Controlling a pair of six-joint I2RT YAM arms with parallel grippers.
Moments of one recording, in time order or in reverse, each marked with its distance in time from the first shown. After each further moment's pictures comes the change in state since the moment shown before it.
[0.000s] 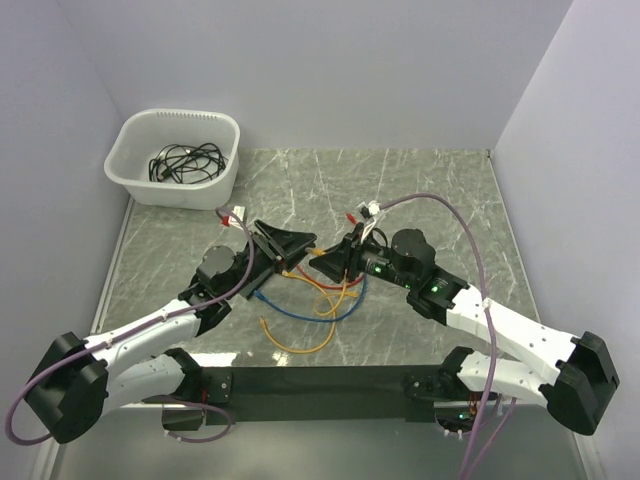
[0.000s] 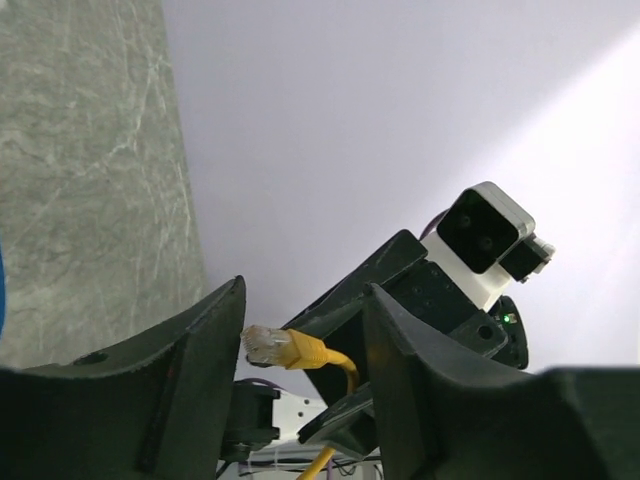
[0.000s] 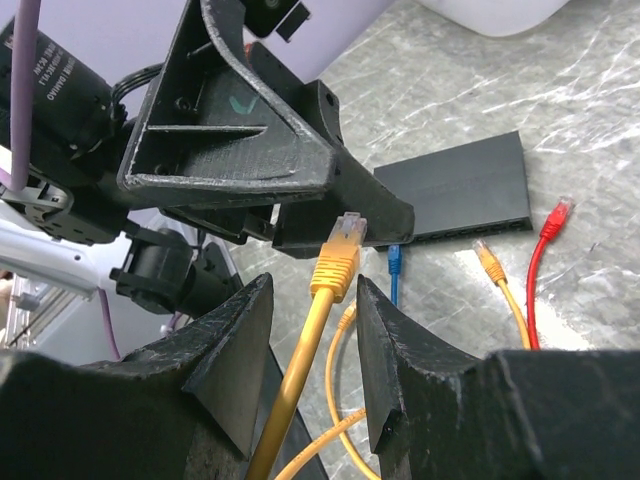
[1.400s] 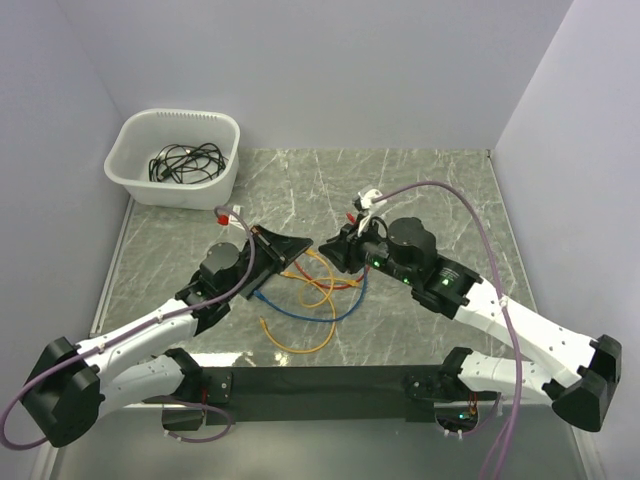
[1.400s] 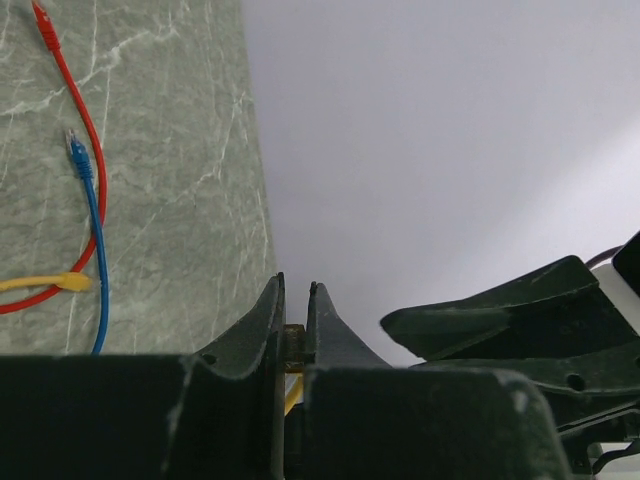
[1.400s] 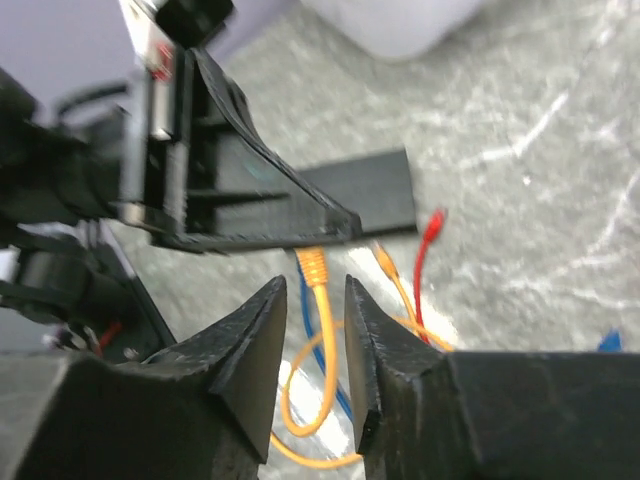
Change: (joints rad) left arm -0.020 -0.031 0.042 -0.179 -0.105 0.150; right arm 0.077 -0.013 0.224 -0.333 0.252 -0.236
